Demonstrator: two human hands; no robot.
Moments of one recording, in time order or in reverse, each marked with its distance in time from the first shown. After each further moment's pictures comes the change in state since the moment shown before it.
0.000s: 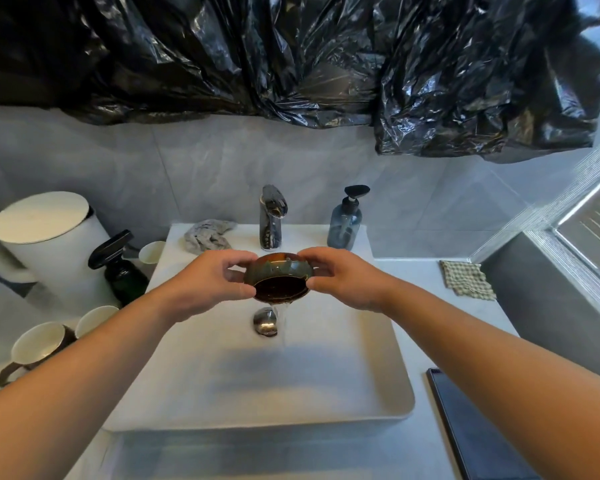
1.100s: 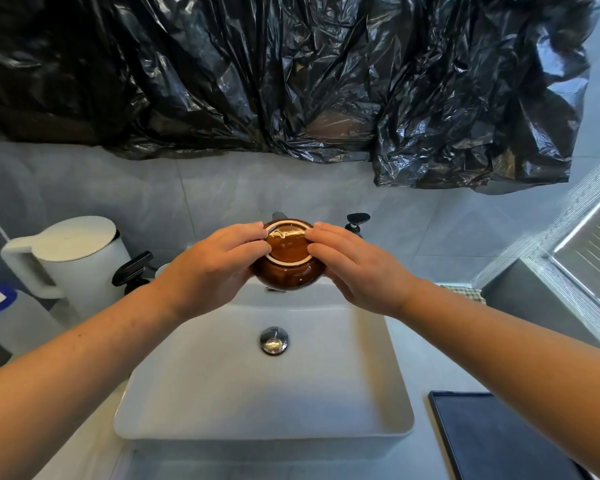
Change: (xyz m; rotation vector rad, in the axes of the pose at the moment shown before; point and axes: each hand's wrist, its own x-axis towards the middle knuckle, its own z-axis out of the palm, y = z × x) left_hand -0.034 0.061 -0.017 1.045 0.390 0.992; right_hand -0.013 -0.025 -0.035 -0.918 0.402 -0.983
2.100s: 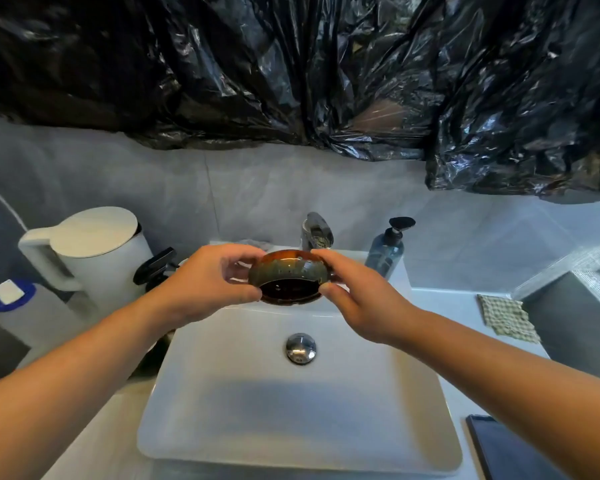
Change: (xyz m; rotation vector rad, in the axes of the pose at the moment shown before) left_hand -0.032 -0.045 -0.001 -0.893 -0.212 -0.918; right_hand 0.043 -0.029 0.046 0.603 -0.261 0.646
